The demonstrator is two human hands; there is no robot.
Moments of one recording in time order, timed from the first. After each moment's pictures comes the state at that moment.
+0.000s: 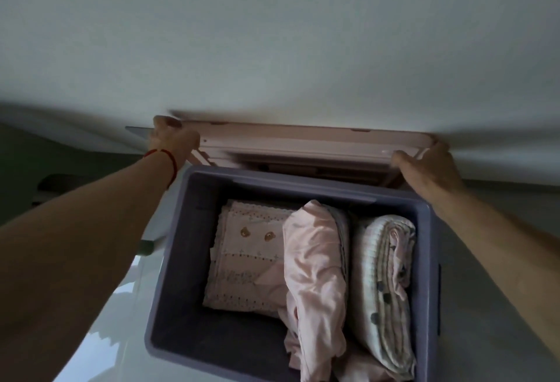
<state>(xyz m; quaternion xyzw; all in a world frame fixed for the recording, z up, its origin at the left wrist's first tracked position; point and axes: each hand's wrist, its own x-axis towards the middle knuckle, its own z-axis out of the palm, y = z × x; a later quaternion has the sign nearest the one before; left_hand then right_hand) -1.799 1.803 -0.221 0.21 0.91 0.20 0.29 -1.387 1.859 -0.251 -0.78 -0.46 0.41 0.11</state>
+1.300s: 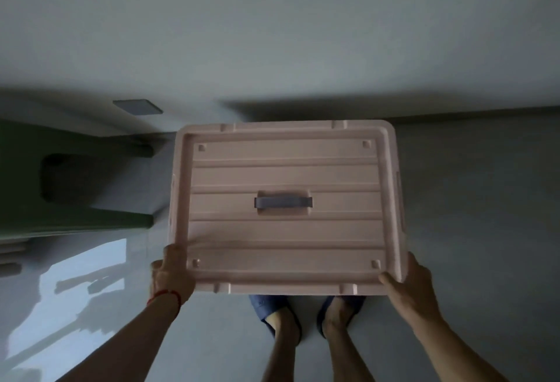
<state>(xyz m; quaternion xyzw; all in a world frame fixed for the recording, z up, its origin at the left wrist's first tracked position) -1.755 1.475 -0.236 0.25 0.91 -0.07 0.33 -1.322 1.501 -0.240 -0.83 -0.34 0.45 -0.03</state>
